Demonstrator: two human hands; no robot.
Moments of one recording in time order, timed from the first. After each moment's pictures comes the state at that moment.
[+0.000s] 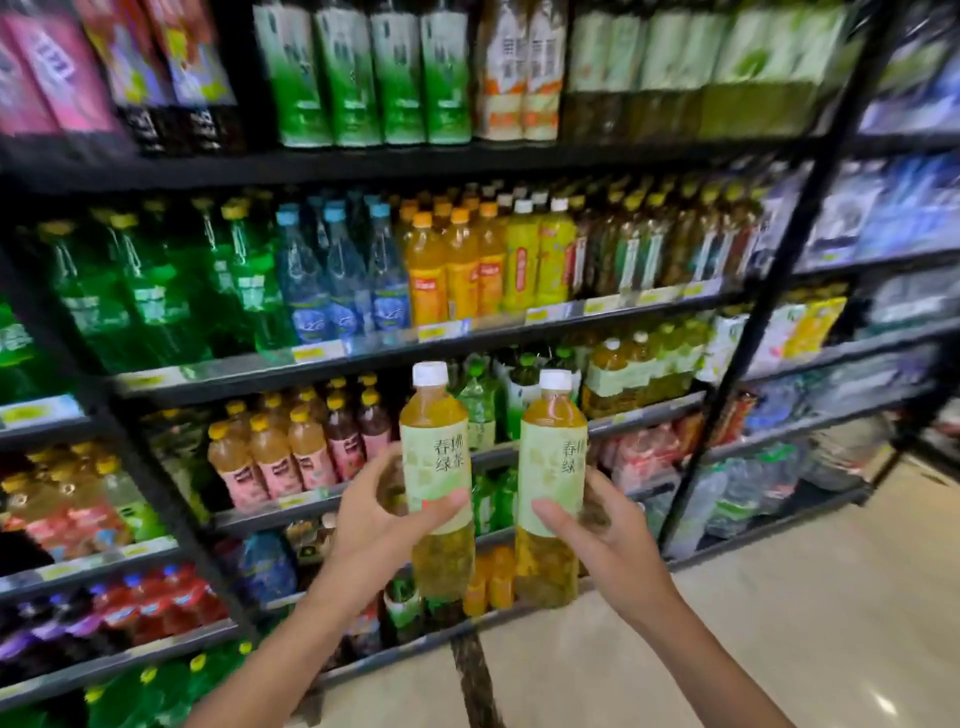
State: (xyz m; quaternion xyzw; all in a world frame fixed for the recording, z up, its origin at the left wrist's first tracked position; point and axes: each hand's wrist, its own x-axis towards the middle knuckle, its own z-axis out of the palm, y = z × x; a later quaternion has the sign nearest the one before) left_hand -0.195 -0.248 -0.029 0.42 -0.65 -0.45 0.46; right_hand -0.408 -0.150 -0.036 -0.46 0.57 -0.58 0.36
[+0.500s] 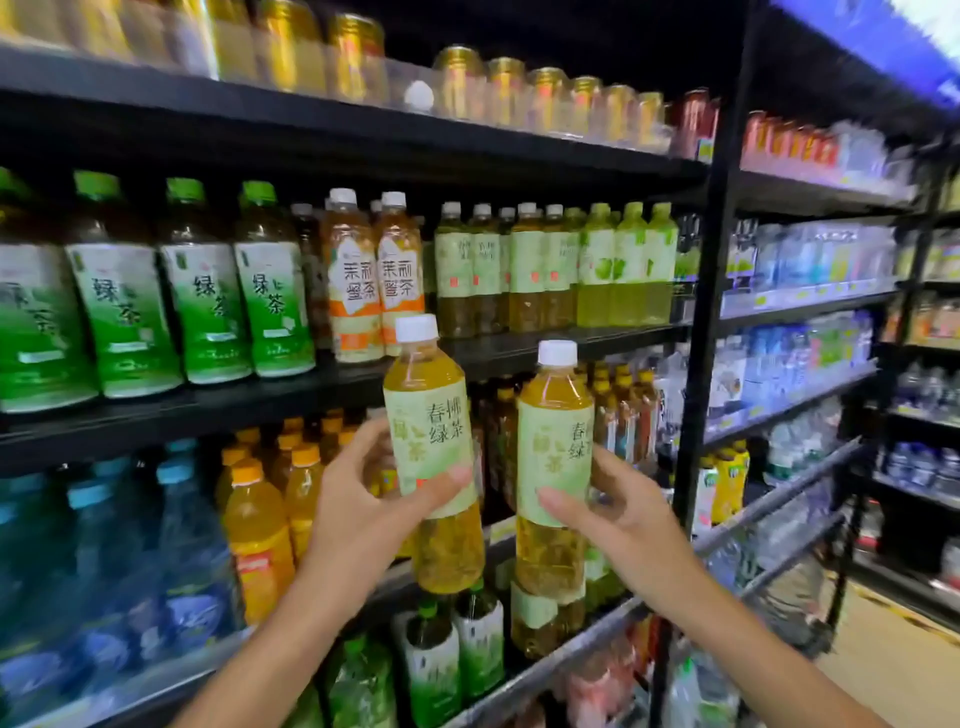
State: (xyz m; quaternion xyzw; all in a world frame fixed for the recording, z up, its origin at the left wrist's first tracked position) left_hand -0.419 -0.443 0.150 0.24 -0.70 -0.42 0.53; right_hand -0.621 -0.322 0.130 -0.53 0.56 -0.61 0.20
